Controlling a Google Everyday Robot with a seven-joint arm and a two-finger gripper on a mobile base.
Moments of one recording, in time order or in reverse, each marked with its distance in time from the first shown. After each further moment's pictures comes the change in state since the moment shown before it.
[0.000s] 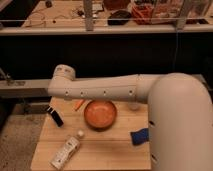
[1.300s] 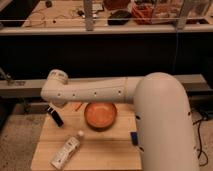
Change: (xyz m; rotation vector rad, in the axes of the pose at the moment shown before) arm -0.068 0.005 0.029 -0.063 -0.135 -0.024
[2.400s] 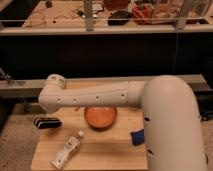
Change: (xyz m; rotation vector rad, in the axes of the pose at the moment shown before) arm -0.070 -0.026 -0.037 0.201 -0.227 -0.128
